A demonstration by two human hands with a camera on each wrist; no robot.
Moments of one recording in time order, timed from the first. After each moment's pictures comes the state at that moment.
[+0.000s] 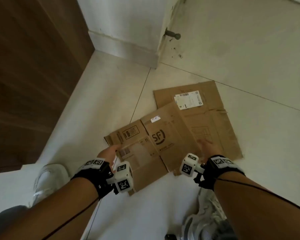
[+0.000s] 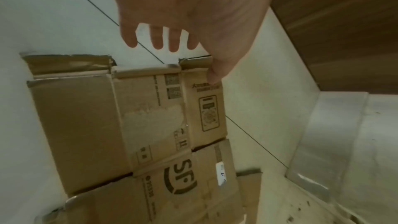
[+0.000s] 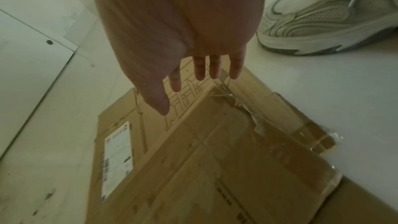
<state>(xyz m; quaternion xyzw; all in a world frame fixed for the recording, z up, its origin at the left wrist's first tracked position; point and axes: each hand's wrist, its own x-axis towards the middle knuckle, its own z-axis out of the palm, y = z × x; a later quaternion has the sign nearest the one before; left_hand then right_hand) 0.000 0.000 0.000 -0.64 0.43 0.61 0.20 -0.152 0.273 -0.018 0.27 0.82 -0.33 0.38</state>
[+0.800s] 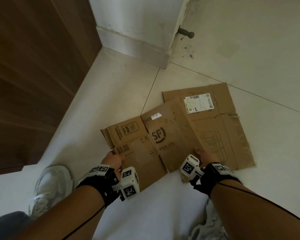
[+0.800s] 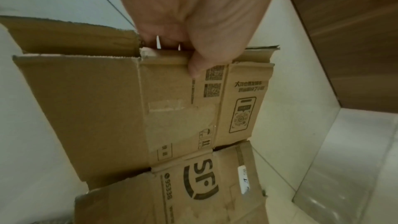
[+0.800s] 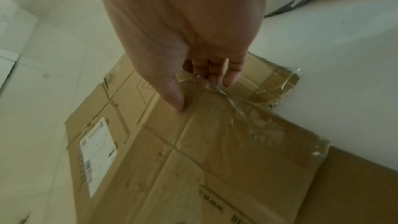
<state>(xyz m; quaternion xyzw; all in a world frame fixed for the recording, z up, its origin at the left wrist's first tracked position) 0.006 -0.008 -0.033 -0.62 0.50 0.56 0.22 -0.143 0.244 -0.048 0.43 0.69 -0.44 0.39</state>
